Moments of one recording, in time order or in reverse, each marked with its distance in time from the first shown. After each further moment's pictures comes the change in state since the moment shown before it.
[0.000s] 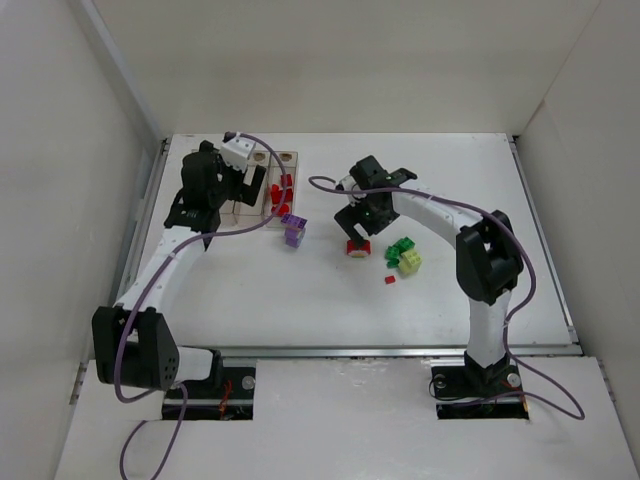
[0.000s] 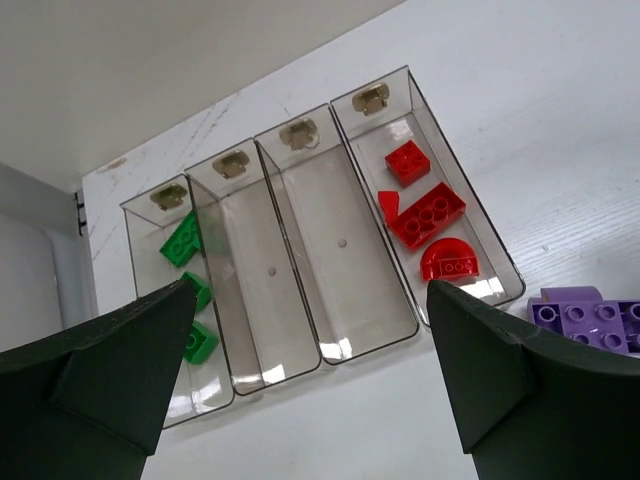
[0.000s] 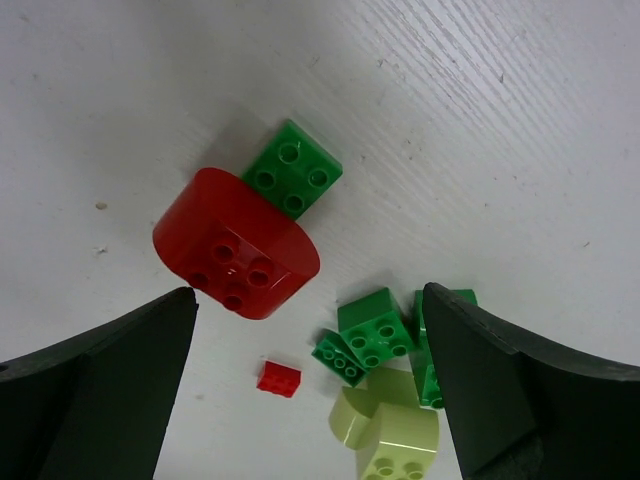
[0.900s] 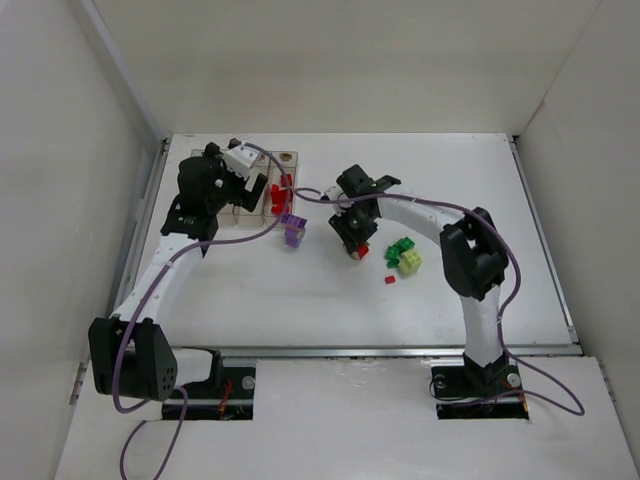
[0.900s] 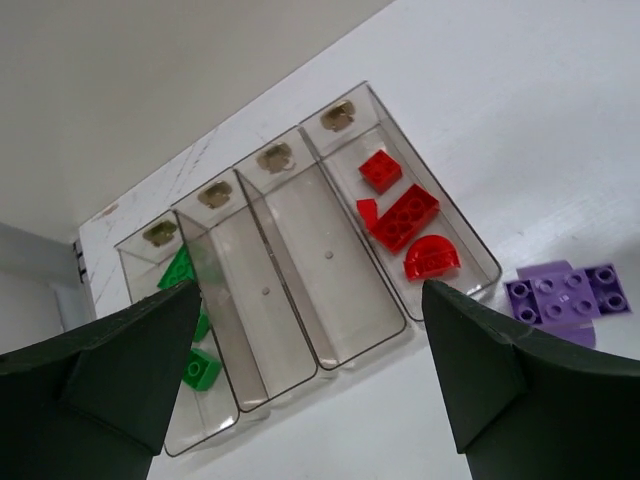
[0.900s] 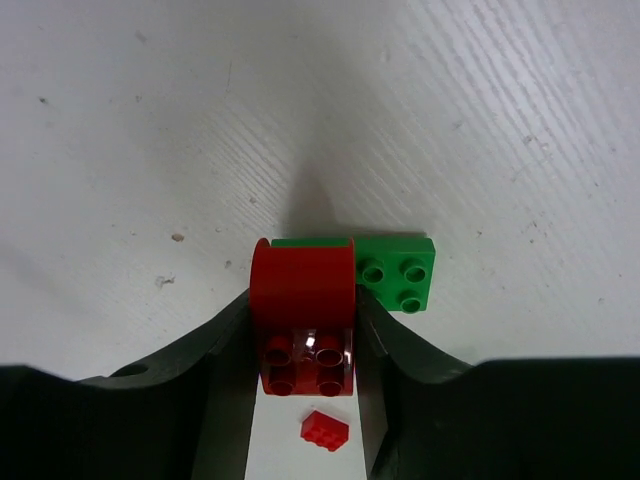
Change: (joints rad) left arm 0.000 -0.063 -0.032 0.015 0.084 0.076; right arm 0.059 0.085 0.006 0.041 -0.082 -0.056
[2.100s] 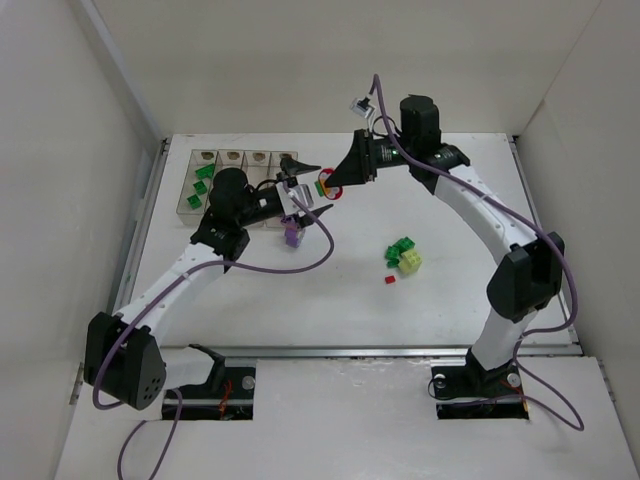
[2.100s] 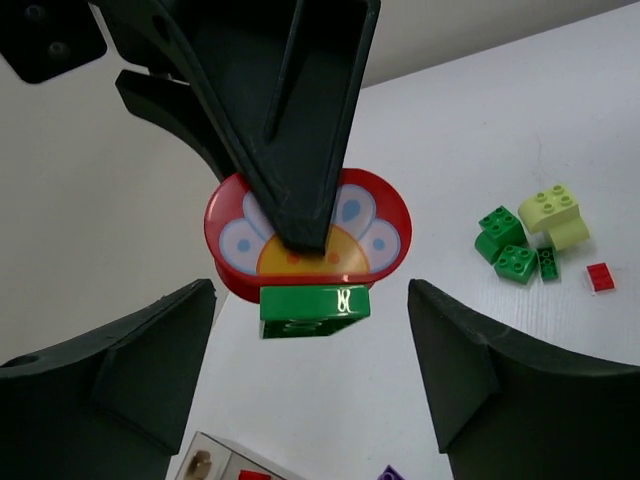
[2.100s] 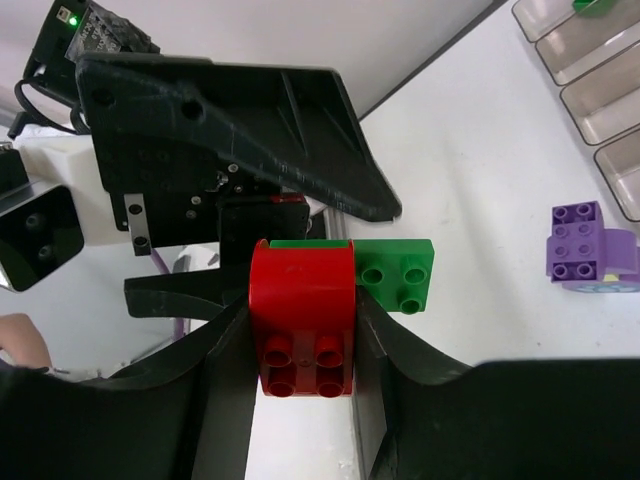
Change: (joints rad) left arm -0.290 -0.029 -0.063 0.336 0.572 0.149; right arm -0.197 -0.299 0.071 0.589 -1.026 0.691
